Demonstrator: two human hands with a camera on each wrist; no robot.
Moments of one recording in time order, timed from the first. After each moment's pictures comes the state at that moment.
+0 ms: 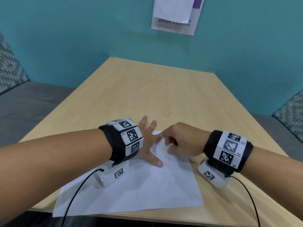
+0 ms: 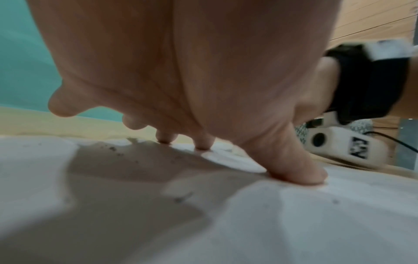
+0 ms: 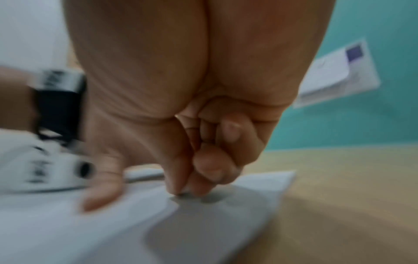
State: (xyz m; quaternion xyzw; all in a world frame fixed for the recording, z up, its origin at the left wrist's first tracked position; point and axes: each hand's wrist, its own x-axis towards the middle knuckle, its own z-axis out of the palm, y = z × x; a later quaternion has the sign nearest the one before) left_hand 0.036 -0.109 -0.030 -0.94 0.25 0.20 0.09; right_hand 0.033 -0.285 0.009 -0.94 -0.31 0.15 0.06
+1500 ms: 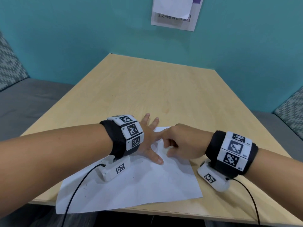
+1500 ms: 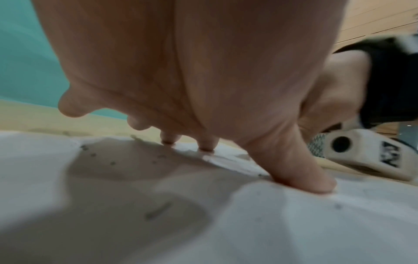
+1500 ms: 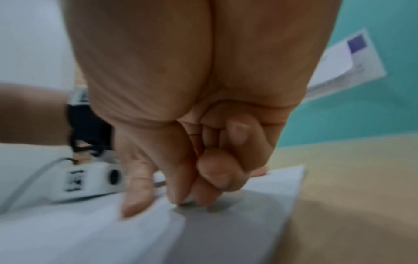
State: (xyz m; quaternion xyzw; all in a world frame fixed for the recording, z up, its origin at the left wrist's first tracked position) left_hand 0.035 -0.113 -0.030 -0.93 0.28 0.21 0.07; right_hand 0.017 -0.288 0.008 -0.93 -0.32 0.18 0.06
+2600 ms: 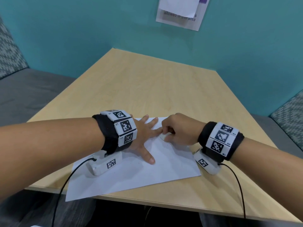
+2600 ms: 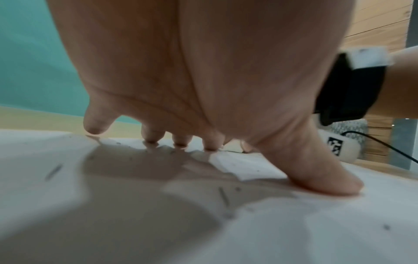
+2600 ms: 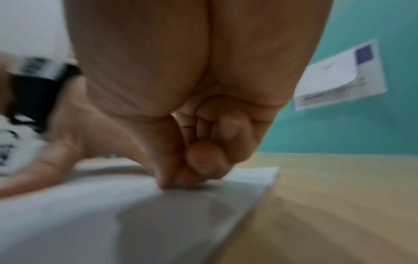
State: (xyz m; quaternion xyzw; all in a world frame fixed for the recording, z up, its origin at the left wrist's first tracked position) left_hand 0.022 -0.095 -0.018 -0.92 0.29 0.25 0.08; right_hand 0.029 -0.271 0.011 -0.94 -0.31 0.12 0.04
